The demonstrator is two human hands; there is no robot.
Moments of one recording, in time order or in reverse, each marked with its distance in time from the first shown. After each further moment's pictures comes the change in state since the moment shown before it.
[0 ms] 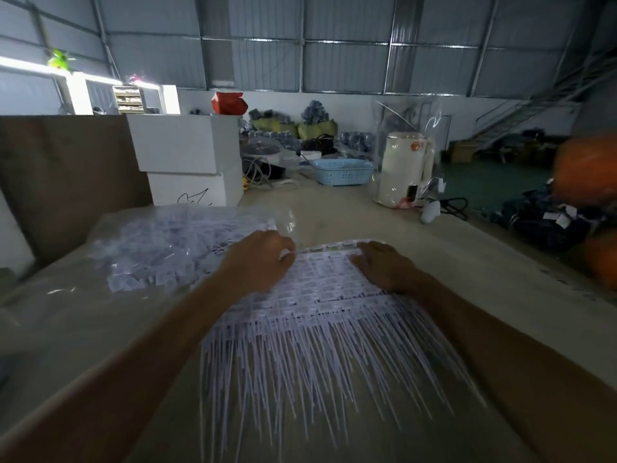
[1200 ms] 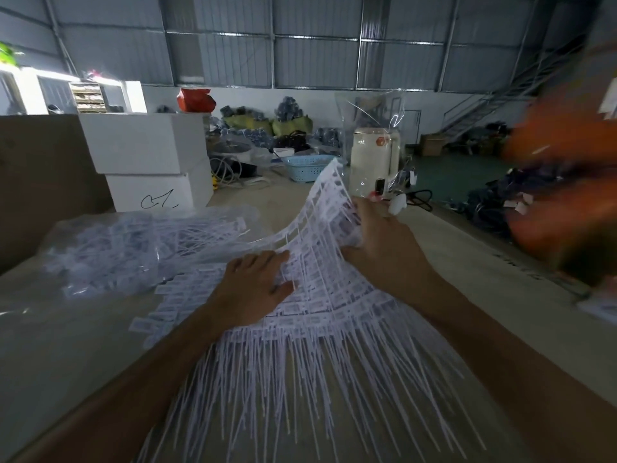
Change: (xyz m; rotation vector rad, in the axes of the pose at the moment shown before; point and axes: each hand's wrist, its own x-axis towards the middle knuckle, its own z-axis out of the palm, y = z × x) left_hand -0.012 0.019 0.068 0.091 -0.015 0.105; right_hand -0.131 -0.043 -0.062 0.166 0.509 -0.145
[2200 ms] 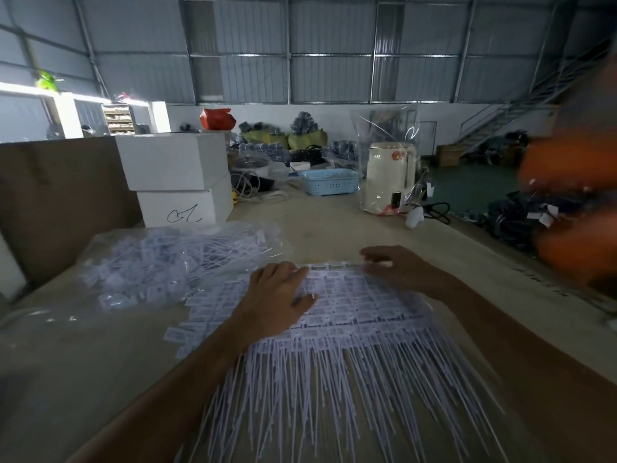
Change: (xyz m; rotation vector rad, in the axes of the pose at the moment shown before) left_hand -0.001 0.009 -0.007 0.031 0.043 0.004; right_hand 0.045 0.097 0.048 0.229 -0.365 0.151
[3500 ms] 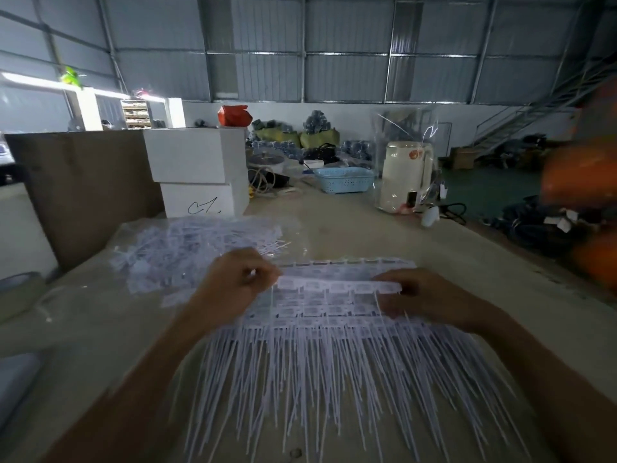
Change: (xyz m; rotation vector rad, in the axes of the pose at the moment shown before) left_hand -0.067 -0.034 -0.094 -0.489 0.213 -0.045; right_hand -0.075 -0.040 0.010 0.259 -0.129 -0.249
